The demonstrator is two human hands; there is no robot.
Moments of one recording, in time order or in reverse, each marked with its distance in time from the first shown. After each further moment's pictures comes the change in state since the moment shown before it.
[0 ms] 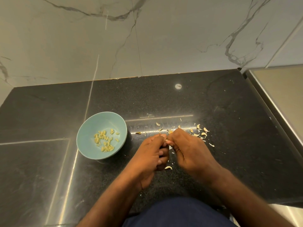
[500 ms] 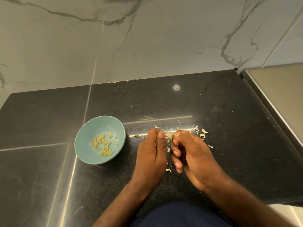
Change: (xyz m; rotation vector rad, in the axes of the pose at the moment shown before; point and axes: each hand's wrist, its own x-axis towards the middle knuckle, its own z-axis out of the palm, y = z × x) left_hand 0.011 -0.020 0.007 0.564 0.312 0.660; right_hand 0.011 -0.042 -0.018 1.202 0.076 0.838
